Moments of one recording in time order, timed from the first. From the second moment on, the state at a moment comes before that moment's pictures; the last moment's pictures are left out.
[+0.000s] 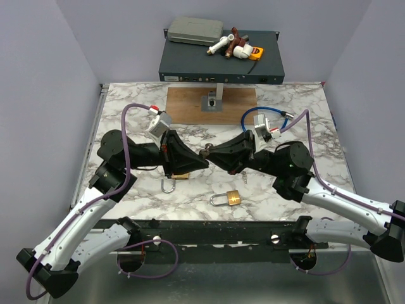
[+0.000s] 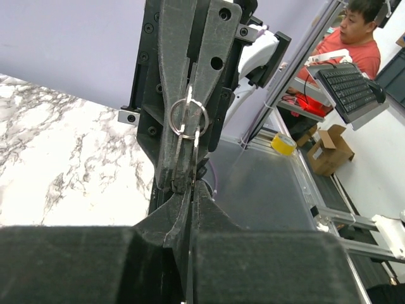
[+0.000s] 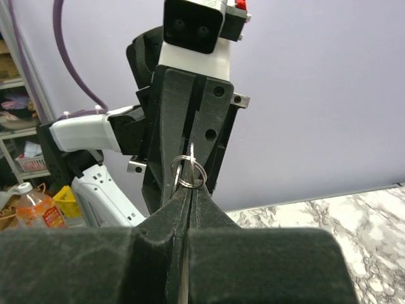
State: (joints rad) left arm -0.62 0.84 0.97 0.13 0.94 -0.62; right arm 1.00 1.05 0.87 0.66 -0.43 0.33
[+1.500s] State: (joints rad) left arm -0.92 0.79 1.14 -1.25 0.23 1.78; right arm 1.00 0.76 0.84 0.25 -0.24 0.13
